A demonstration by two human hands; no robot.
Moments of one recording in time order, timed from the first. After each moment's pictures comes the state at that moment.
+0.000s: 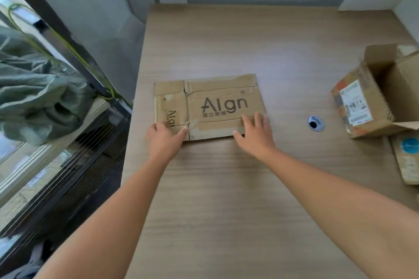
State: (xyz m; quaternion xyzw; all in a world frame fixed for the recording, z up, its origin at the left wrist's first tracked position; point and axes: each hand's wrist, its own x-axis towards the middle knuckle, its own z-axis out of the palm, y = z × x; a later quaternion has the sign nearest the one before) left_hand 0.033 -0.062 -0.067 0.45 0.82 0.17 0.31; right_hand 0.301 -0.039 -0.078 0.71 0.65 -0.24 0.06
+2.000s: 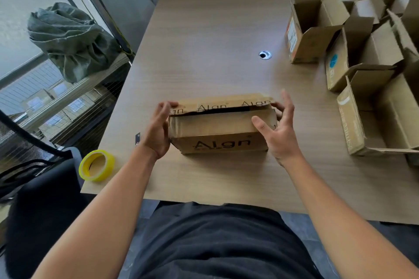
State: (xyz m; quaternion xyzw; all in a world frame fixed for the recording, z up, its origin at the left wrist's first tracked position) left_hand 0.208 -0.442 0.011 0.31 0.47 0.56 0.60; right_hand 0.519 -0.427 -0.005 0.52 0.55 -0.46 -0.47
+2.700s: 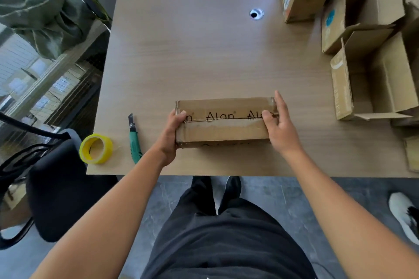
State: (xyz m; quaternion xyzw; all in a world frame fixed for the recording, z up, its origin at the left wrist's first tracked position) left_hand 0.246 -0.484 -0.011 0.24 0.61 0.36 0.66; right_hand 0.555 -0.465 -0.026 0.64 0.53 -0.46 -0.31
